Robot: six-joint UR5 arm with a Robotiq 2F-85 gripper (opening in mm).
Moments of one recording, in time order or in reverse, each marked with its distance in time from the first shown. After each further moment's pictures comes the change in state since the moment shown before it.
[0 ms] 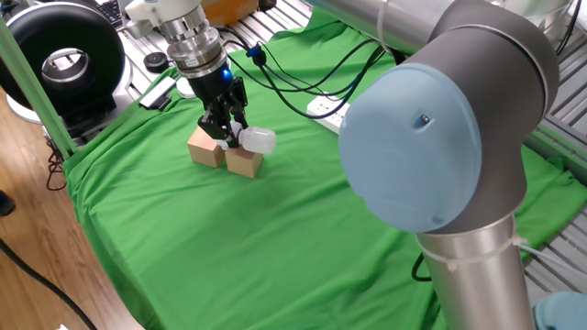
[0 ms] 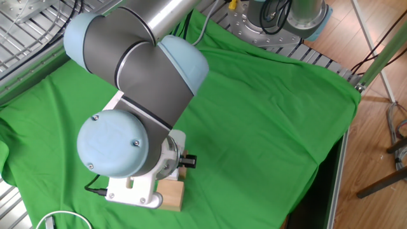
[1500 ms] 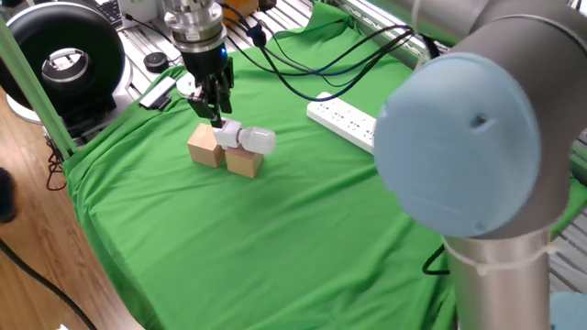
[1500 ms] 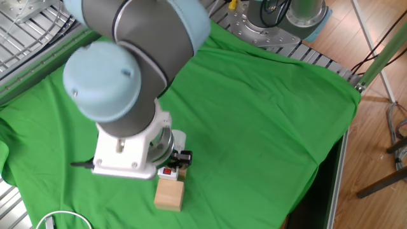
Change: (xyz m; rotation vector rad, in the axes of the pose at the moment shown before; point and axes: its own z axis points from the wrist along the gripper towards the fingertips) arm -0.014 -0.005 -0.048 -0.001 -0.230 -0.049
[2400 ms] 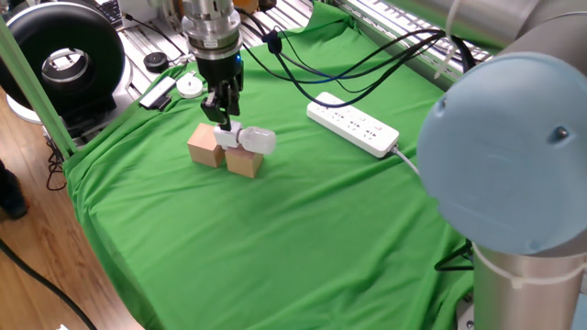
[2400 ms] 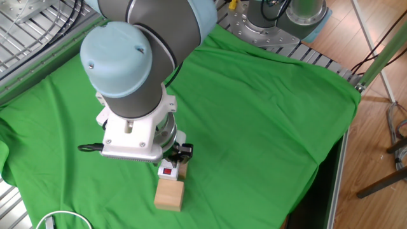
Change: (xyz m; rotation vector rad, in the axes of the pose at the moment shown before) arm 0.011 0.000 0.013 0.009 -0.045 -0.006
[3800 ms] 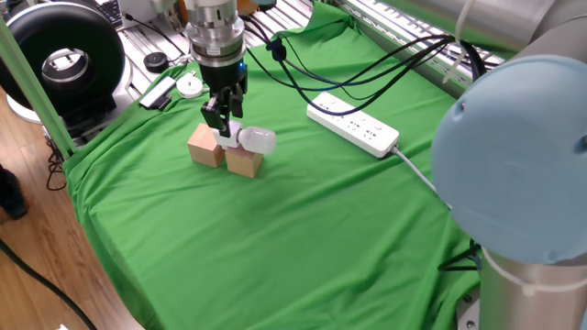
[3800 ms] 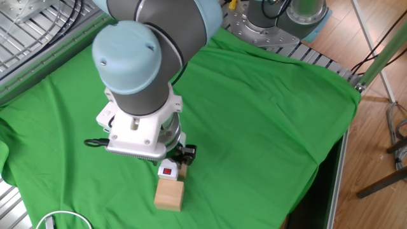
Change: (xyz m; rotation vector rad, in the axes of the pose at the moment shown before) arm -0.002 0.003 0.009 0.024 -0.028 0.065
